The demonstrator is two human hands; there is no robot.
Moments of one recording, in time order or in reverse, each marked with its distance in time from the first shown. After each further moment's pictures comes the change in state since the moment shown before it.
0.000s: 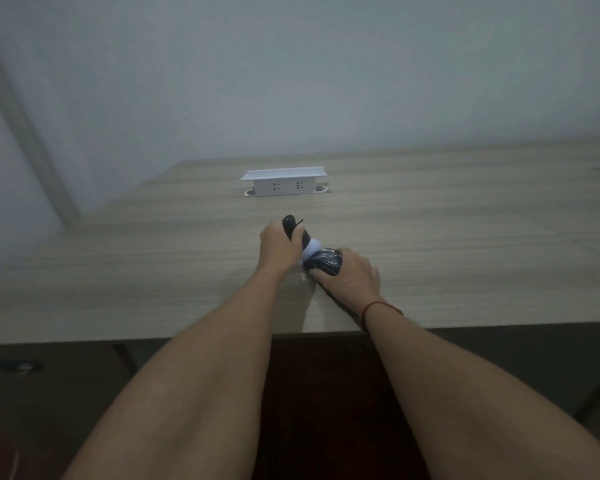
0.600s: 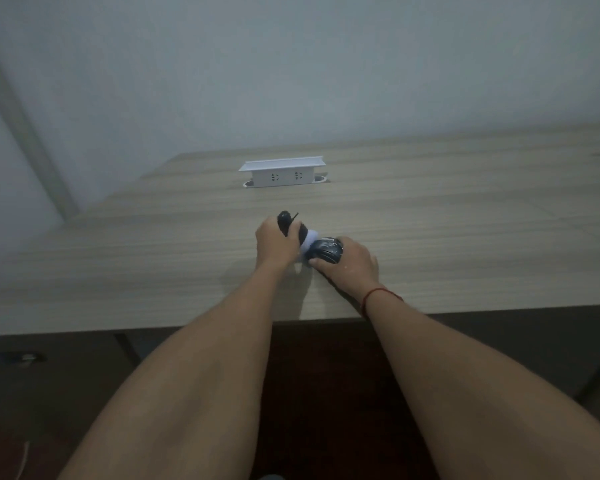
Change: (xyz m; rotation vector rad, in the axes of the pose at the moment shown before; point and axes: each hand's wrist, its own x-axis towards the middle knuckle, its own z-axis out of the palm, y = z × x) left_hand -0.011 -0.006 0.004 -0.064 0.041 -0.043; right_hand 0.004 0.006 0.003 0.059 -0.018 0.008
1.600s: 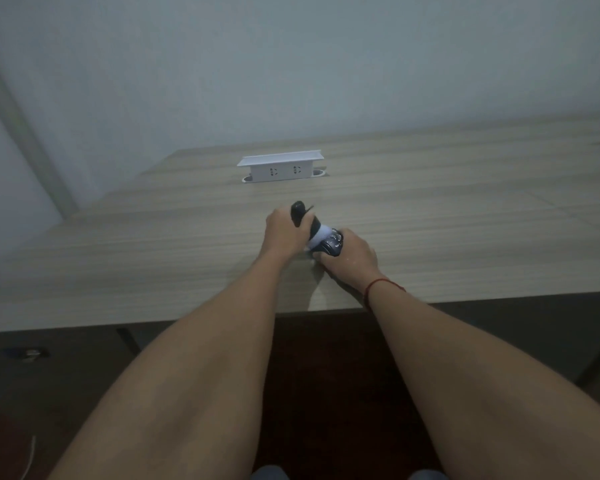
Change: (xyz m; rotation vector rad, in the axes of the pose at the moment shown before) left_hand -0.006 0.015 -0.002 0.088 -0.073 0.115; right_hand -0.010 -0.005 -0.015 0.062 -0.054 0.031
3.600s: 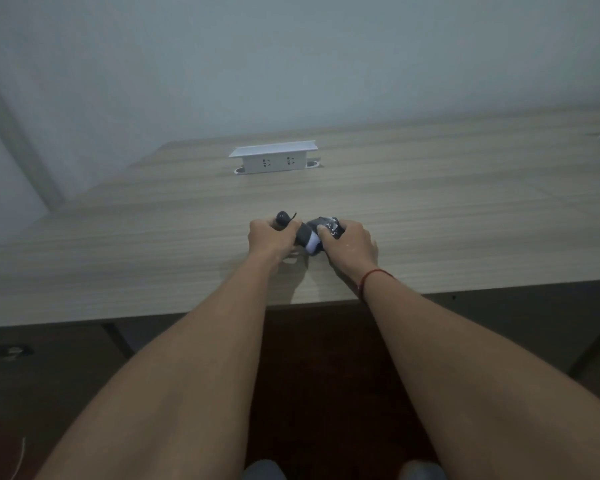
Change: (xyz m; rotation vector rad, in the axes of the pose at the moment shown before) left_hand -0.013 -0.017 0.009 -0.427 -0.034 -0.398; right_hand -0.010 -0.010 -0.004 0.159 0.117 0.107
